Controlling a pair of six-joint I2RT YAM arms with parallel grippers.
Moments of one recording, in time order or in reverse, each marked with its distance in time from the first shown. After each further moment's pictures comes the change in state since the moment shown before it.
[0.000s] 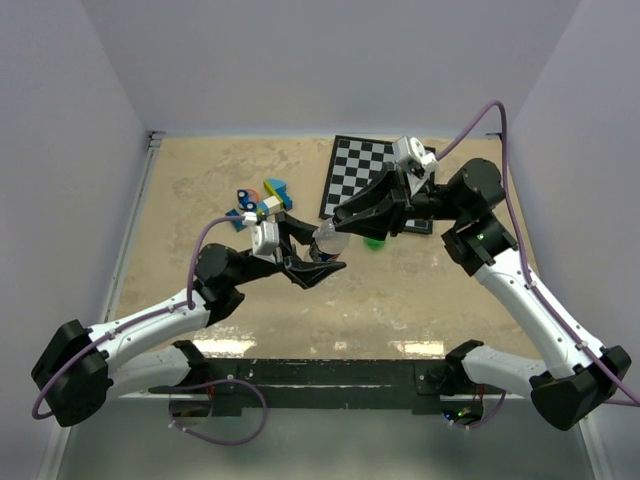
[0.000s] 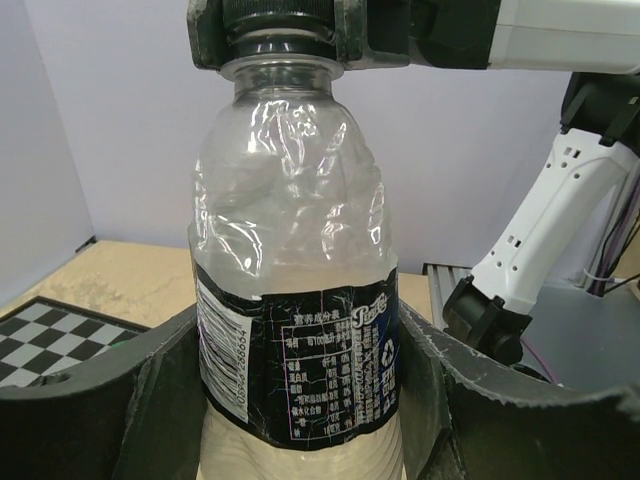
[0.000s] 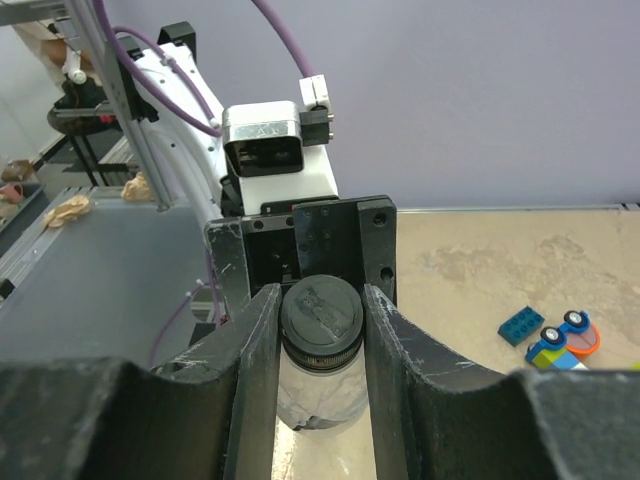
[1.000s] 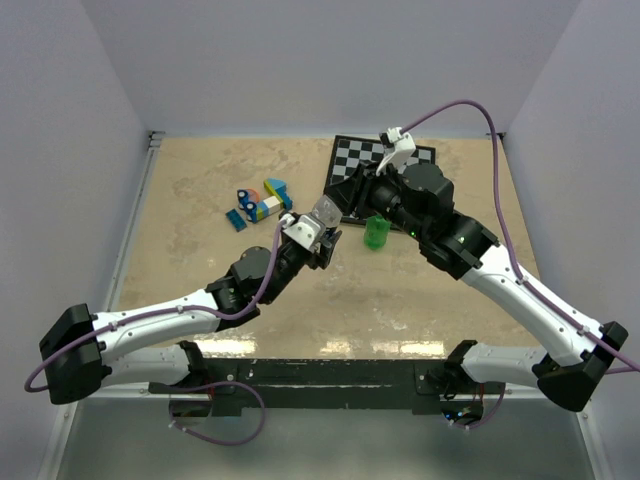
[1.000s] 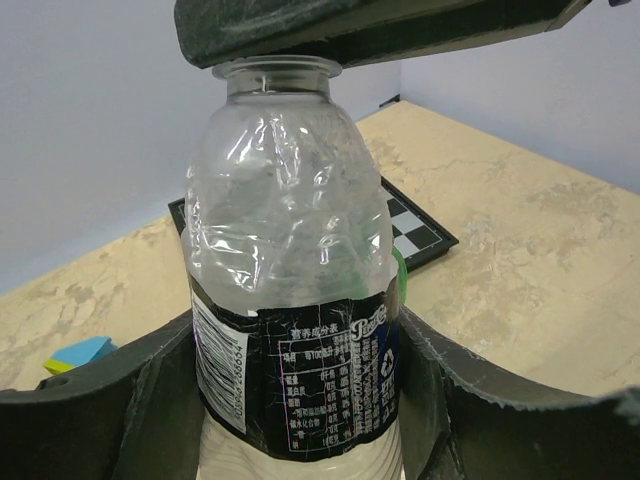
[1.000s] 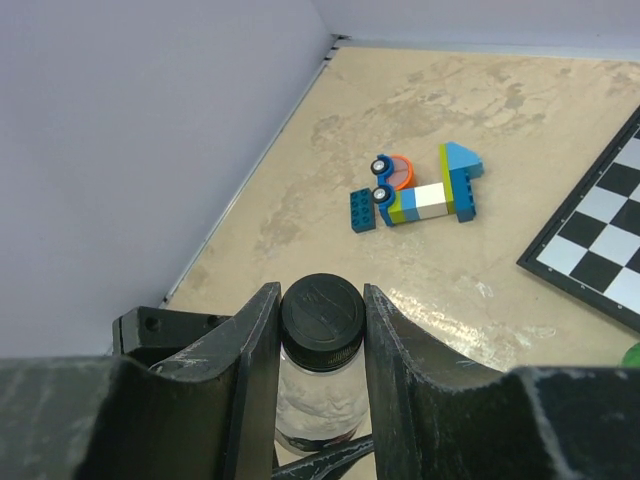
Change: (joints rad) left arm -0.257 0.056 0.130 -0.410 -0.958 0.397; right arm 0.262 0.074 0.125 -0.488 1.169 0.207
